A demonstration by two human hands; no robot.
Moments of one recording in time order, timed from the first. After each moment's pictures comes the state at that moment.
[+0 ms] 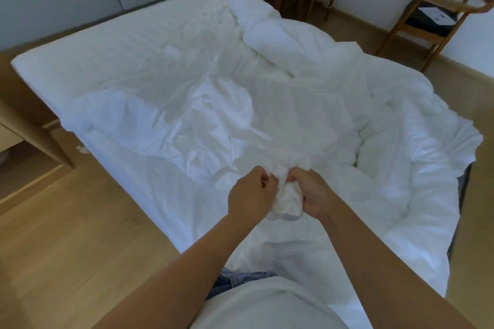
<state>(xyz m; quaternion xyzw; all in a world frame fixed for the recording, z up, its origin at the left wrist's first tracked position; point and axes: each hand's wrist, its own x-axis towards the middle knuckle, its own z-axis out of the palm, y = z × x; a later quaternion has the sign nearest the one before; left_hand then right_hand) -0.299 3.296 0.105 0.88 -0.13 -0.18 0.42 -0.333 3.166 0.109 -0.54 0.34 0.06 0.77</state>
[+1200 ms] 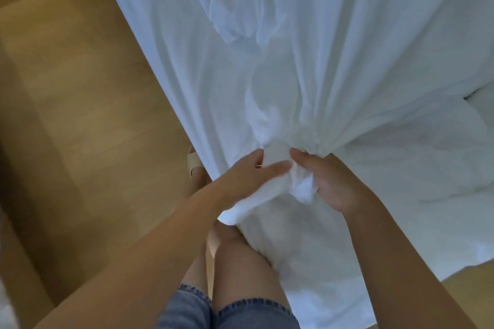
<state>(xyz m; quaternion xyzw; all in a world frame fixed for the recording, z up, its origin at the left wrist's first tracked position) -0.394 3.343 -0.070 0.66 0.13 -0.48 0.56 -0.401 3.175 -0.042 -0.58 0.29 0.33 0.68</state>
